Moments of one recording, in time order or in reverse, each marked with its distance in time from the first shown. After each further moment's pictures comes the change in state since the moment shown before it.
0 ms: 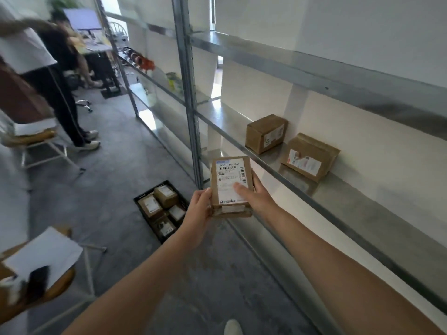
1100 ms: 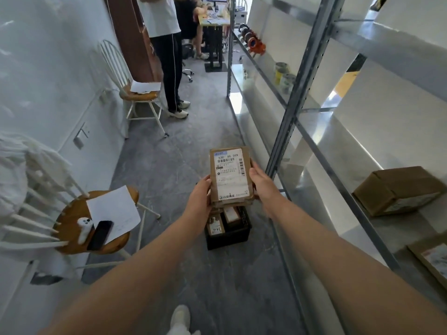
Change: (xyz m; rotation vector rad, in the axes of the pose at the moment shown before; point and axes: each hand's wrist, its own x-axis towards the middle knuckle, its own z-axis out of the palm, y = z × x) left_hand 0.140 0.083 -0.186 -0.299 0.494 0.087; right_hand 0.252 -0.032 0.200 -0.080 -0.424 0.104
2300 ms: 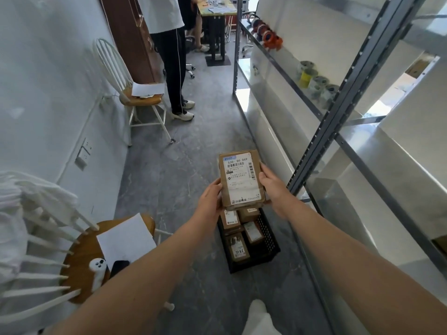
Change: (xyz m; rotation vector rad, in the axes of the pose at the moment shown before) left_hand 0.179 0.112 -0.082 0.070 -0.046 -0.073; right_hand 0.197 -0.050 0.108 -0.023 0.072 0.078
